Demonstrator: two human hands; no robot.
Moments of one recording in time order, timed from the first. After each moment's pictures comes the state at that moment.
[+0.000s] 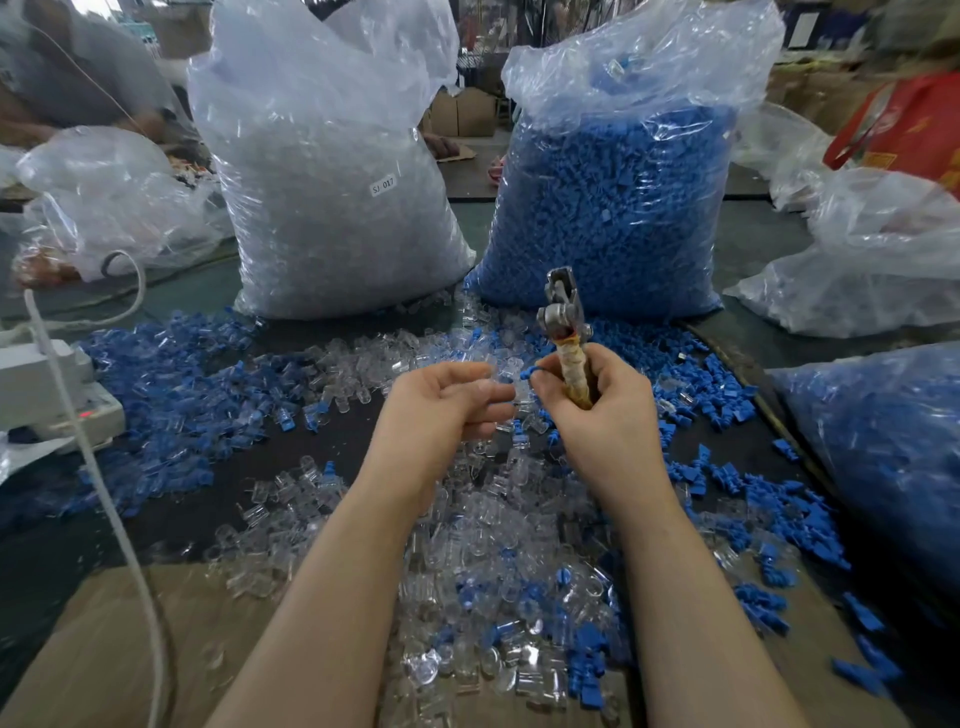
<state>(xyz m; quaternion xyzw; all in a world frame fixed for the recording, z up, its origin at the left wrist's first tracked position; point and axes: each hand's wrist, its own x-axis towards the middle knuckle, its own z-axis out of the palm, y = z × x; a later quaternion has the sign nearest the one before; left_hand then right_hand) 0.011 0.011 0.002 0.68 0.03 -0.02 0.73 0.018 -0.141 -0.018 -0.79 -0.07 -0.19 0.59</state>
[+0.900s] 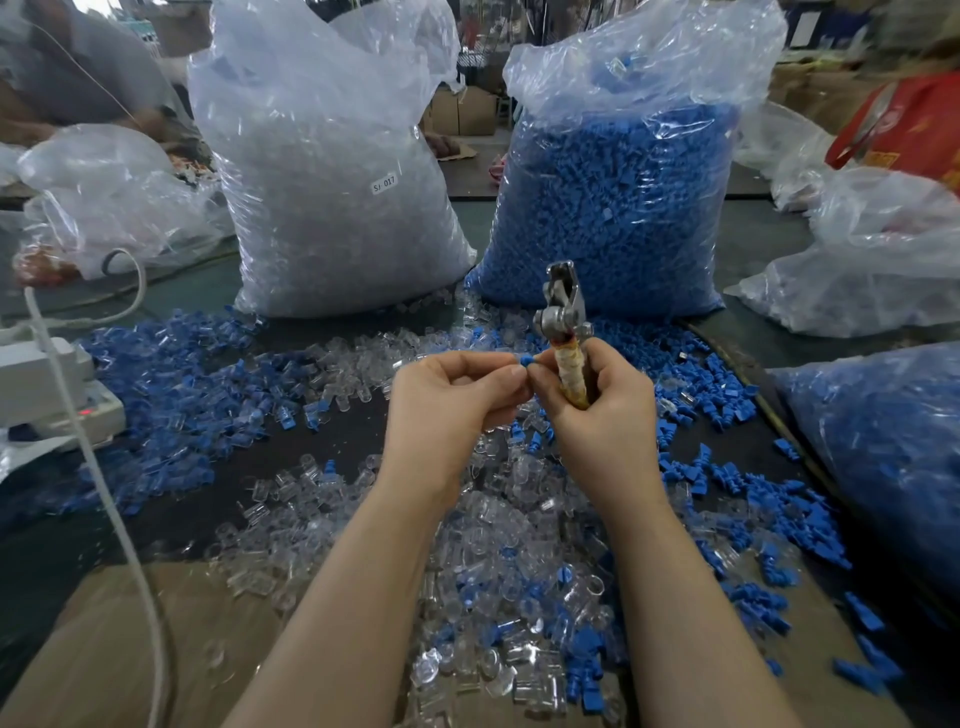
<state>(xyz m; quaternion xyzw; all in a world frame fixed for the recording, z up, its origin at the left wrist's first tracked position) 0.002 -0.006 0.017 0.64 0.04 0.03 0.77 0.013 -0.136 -0.016 -0.77 -0.09 -0.23 0.59</state>
